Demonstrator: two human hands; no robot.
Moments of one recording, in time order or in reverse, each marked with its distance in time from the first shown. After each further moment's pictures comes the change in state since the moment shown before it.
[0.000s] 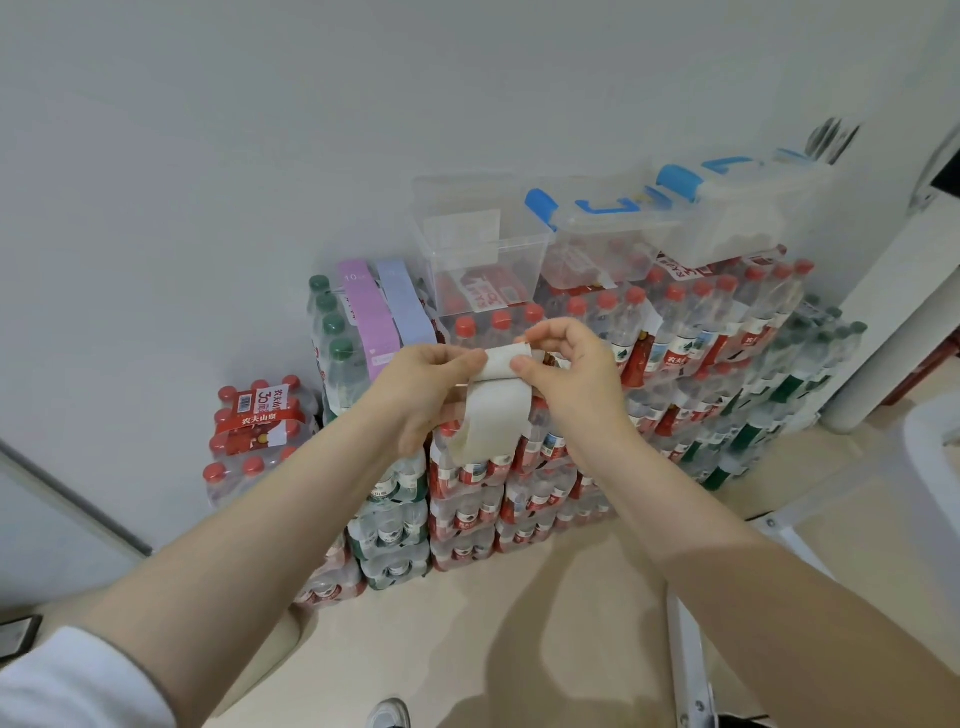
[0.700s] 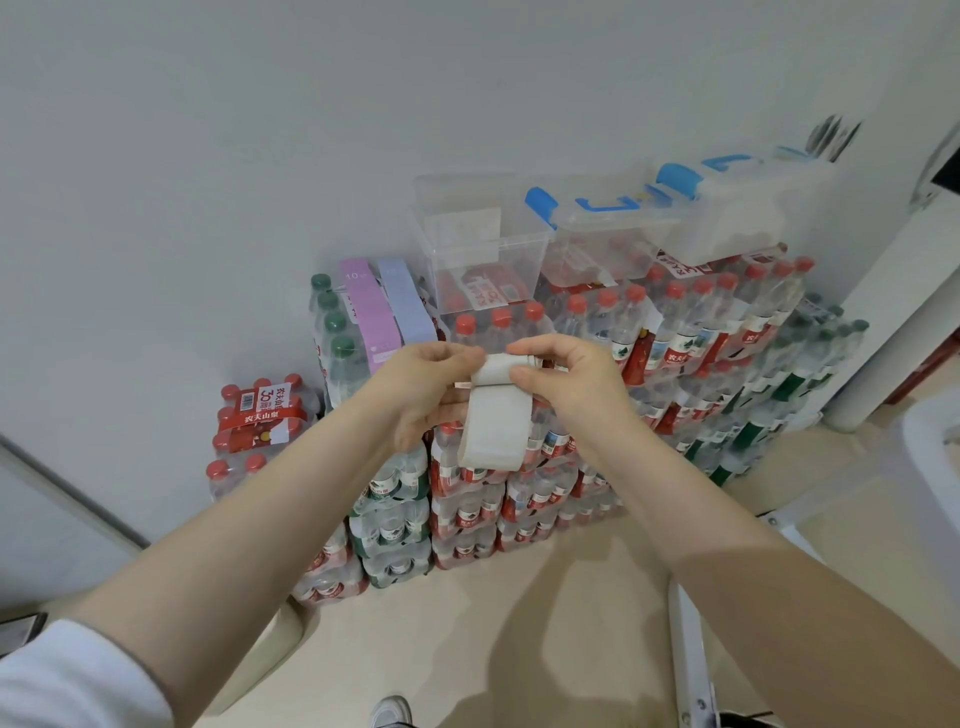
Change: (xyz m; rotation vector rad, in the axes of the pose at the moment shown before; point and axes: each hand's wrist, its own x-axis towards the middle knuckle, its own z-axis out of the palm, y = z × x) left_hand -0.004 0.002 -0.001 -0.008 -0.045 -0.063; right_hand -0.004 0.000 -0.007 0.024 -0.135 0.076
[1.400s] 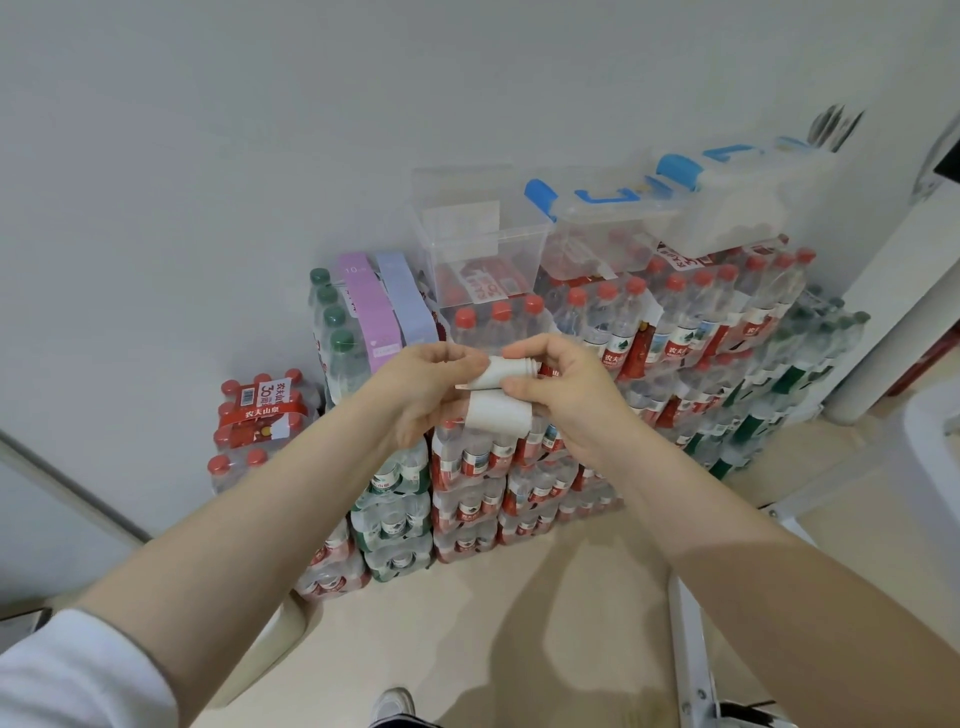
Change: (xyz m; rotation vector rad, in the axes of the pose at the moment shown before) left_hand 0.000 -0.004 0.001 0.001 -0.009 -0.036; right_hand -0.005 0.004 0.002 0.164 -0.136 0.097
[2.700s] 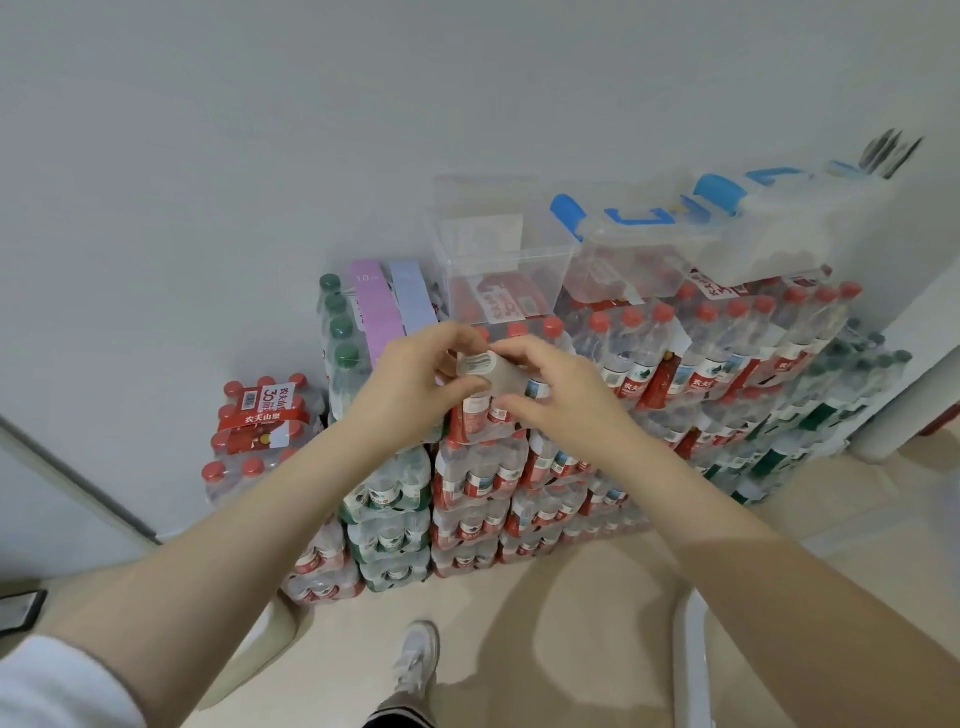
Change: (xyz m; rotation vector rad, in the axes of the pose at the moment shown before) left_hand 0.027 0.012 -0.023 0.824 0.224 0.725; right_hand 0.054 -0.007 -0.009 -0.769 -0.213 -0.420
